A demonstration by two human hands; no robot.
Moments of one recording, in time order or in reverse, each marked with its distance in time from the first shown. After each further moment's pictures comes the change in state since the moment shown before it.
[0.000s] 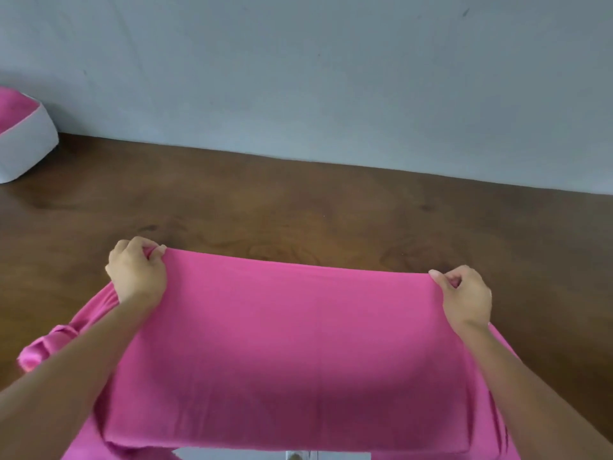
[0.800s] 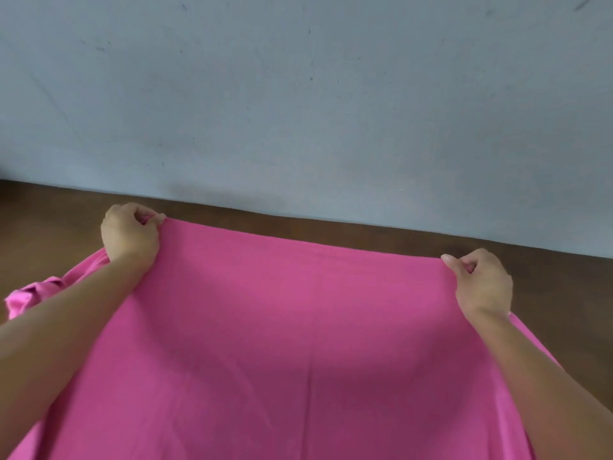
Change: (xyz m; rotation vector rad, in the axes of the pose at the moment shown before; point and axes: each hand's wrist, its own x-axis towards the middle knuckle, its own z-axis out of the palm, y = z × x) left_hand 0.216 0.106 0.151 -0.025 0.041 0.048; right_hand 0.244 -0.069 0.103 -0.020 0.027 -0.133
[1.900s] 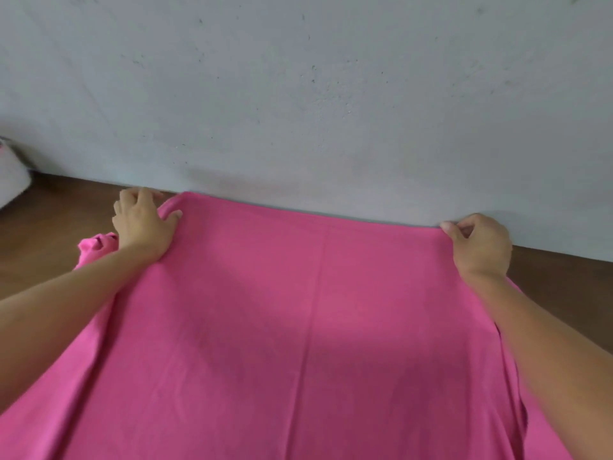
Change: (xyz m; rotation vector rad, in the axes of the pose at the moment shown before) left_hand -0.020 0.016 -0.027 0.274 -0.016 0.040; right_hand 0.065 -0.011 0.026 -0.006 0.032 -0.153
